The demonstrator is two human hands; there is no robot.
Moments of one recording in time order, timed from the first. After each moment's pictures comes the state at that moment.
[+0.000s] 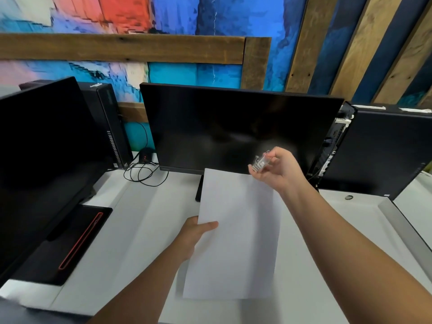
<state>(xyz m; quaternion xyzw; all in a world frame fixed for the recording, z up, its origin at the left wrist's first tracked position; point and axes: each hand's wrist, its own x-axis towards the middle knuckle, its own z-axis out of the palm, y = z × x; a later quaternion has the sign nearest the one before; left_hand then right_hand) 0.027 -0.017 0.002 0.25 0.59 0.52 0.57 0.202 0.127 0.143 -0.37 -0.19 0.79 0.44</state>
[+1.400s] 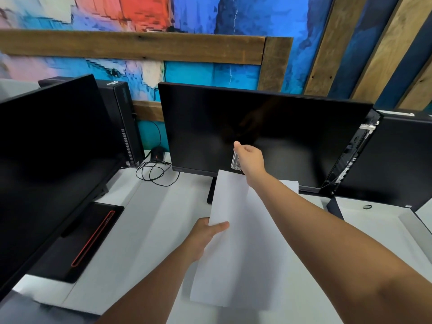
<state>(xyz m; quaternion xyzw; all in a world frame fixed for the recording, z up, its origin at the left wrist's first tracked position) 0.013 -0.015 0.007 0.26 0.59 0.50 0.58 0.090 0.131 0.132 -0.52 -0.56 0.51 0.39</state>
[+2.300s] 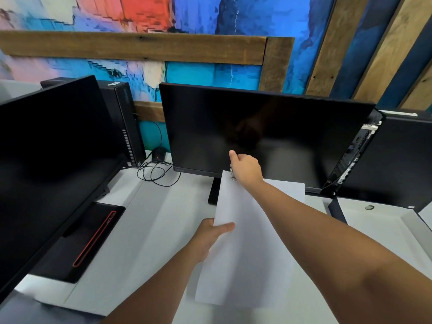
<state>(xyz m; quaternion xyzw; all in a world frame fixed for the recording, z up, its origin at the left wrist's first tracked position) 0.020 -0.011 0.008 0.26 0.59 0.49 0.58 0.084 0.139 0.104 -0.54 -0.74 0.29 0.27</state>
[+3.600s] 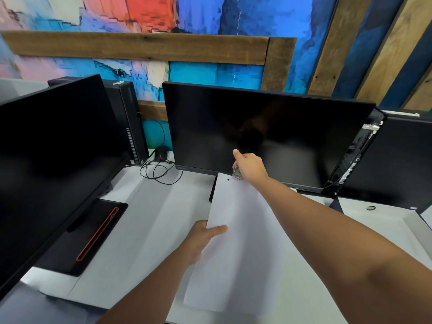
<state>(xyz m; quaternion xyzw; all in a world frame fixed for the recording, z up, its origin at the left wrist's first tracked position) 0.010 -0.030 0.004 0.25 0.60 0.50 0.57 0.096 0.141 0.112 -0.53 -0.74 0.35 0.24</state>
